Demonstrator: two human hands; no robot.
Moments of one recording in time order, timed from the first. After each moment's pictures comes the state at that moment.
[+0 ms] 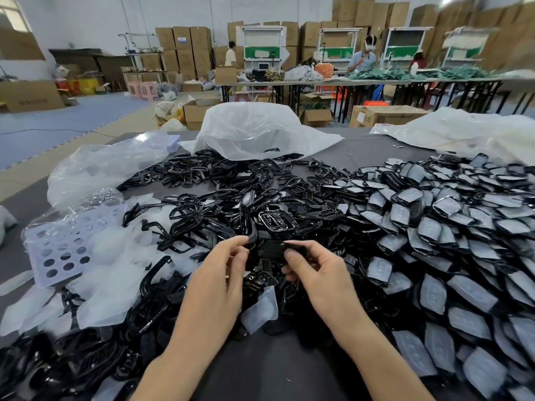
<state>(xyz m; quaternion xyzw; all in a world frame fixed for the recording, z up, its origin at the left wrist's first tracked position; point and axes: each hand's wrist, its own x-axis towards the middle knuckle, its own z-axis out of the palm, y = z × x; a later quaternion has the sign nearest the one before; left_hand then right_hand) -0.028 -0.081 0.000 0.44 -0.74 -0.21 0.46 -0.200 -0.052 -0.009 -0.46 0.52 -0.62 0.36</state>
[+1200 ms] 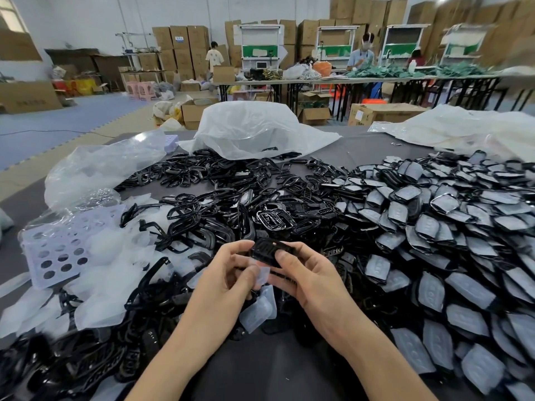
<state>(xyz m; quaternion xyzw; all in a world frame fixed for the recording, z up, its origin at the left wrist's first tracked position) -0.029 -0.079 0.002 0.38 -0.67 -0.47 0.43 -0.192 -0.049 -0.004 -0.38 0.36 -0.64 0.57</state>
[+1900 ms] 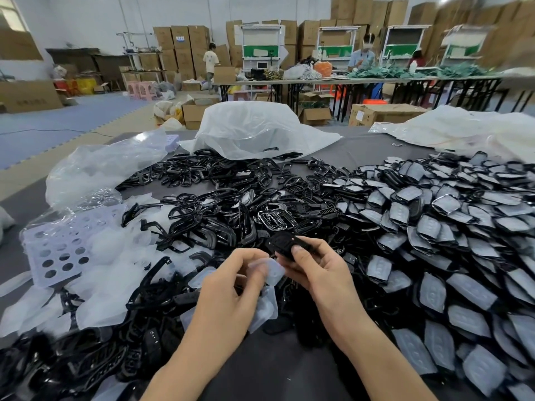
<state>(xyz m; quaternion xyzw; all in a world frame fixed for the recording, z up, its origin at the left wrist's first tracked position) -0.037 -0.064 0.005 0.39 -0.74 -0.30 0.45 -0.199 -0.051 -0.007 -0.33 0.43 -0.69 0.48</state>
